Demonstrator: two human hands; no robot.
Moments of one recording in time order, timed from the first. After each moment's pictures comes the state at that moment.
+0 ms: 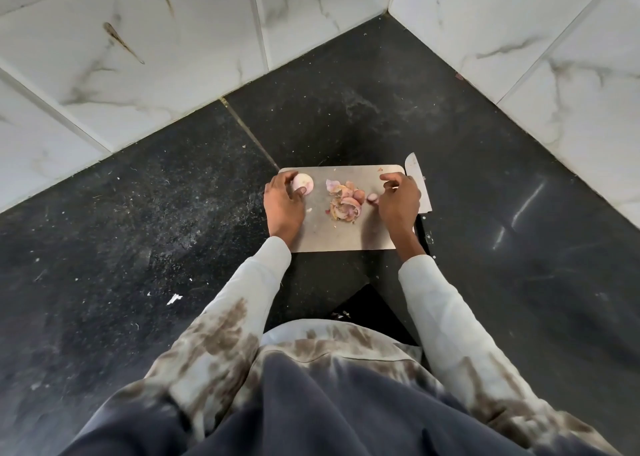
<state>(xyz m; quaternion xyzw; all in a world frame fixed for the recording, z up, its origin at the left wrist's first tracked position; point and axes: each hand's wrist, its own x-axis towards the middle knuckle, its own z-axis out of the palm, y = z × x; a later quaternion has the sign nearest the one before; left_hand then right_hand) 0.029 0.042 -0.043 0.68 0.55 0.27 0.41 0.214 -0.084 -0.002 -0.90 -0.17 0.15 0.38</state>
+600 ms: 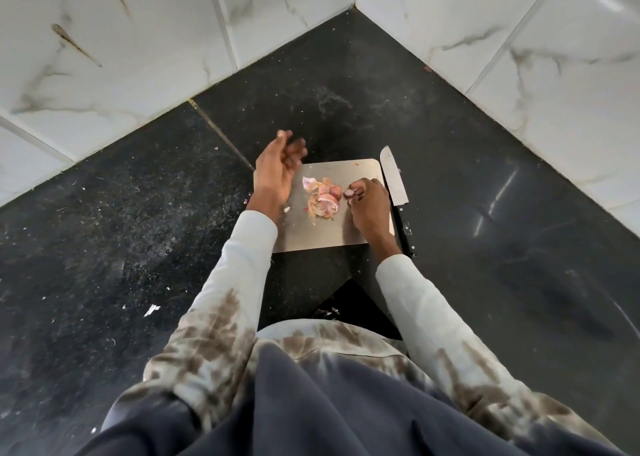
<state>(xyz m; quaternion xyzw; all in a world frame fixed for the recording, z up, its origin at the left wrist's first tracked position) 0.085 0.064 0.014 0.55 0.50 0.30 0.60 0.204 -0.097 -0.021 -0.90 -0.24 0.16 0.33</state>
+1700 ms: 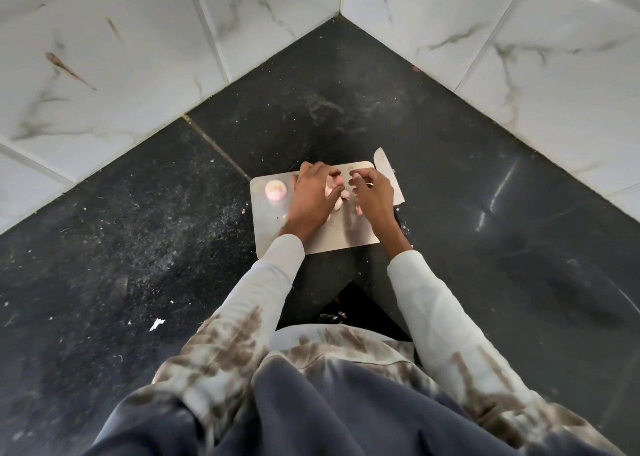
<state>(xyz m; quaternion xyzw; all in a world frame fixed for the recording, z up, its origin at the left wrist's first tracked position) 0.110 0.002 0.007 0.88 0.34 0.15 0.30 0.219 -0.097 0.005 -0.81 -0.16 0.24 0.51</state>
